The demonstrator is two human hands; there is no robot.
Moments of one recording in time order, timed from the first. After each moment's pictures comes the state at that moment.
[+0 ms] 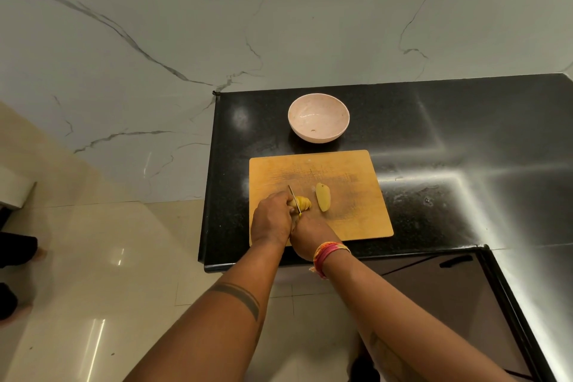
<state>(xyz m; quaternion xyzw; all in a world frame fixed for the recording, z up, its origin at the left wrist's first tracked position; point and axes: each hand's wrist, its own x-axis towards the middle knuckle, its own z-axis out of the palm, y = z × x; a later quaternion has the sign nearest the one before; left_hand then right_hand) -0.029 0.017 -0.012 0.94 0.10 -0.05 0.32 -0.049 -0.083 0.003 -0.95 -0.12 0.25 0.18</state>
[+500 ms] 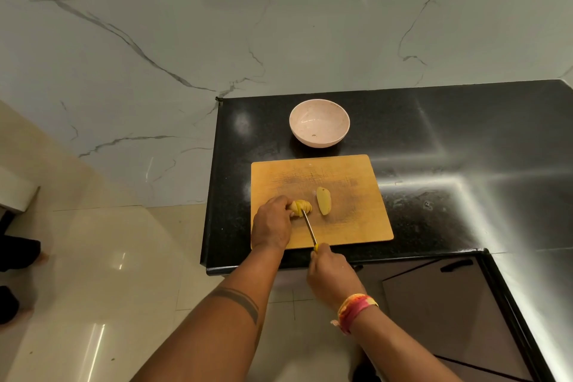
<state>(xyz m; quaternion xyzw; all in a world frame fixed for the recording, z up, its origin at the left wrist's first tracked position) -0.036 0.019 -0.006 0.95 0.08 -0.02 0.30 -0.123 -0.114 0.003 -0.92 0.06 0.23 0.30</state>
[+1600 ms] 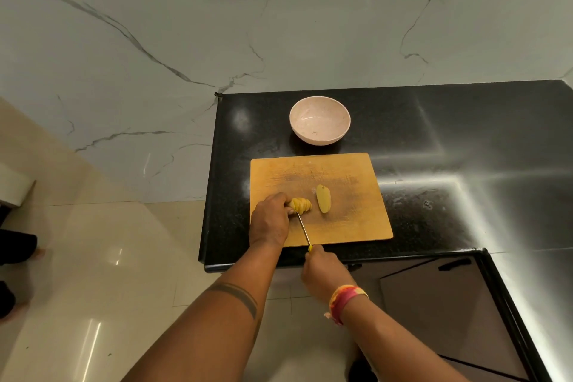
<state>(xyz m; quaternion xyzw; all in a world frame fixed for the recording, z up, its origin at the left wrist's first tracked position) -0.032 0.022 -0.010 0.95 0.10 -0.04 0.30 -0.115 -0.105 -0.006 -0.91 0.06 0.30 0.27</state>
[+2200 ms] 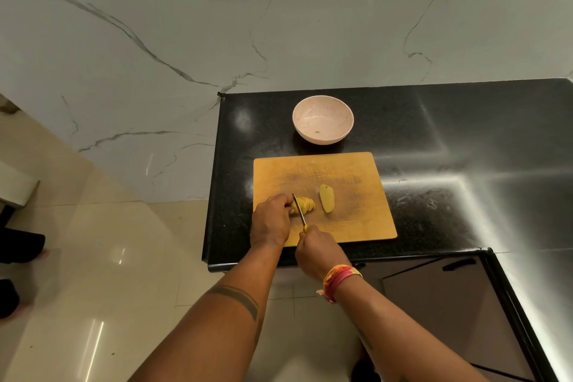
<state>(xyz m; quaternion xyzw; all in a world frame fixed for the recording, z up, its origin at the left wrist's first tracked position) -0.034 0.028 -0.014 0.93 0.10 -0.03 0.35 -0.086 -0.087 0.010 -0.91 0.06 0.26 0.32</state>
